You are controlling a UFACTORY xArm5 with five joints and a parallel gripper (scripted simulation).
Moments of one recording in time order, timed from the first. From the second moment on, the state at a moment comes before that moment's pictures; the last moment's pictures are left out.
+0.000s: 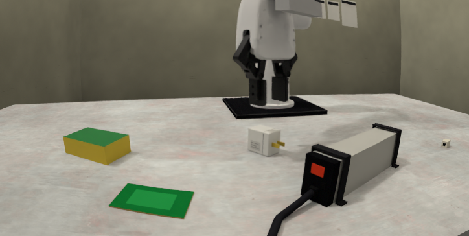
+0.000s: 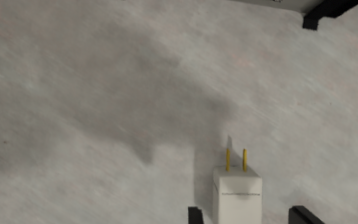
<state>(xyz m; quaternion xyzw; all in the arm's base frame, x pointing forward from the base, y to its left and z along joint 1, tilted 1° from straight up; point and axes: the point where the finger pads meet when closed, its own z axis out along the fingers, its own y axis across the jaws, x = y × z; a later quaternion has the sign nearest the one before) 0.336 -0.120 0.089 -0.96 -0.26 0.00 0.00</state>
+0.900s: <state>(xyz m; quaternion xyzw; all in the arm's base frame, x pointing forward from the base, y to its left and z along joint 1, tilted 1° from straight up) 0.330 -0.129 0.087 -0.97 -0.25 0.00 0.00</state>
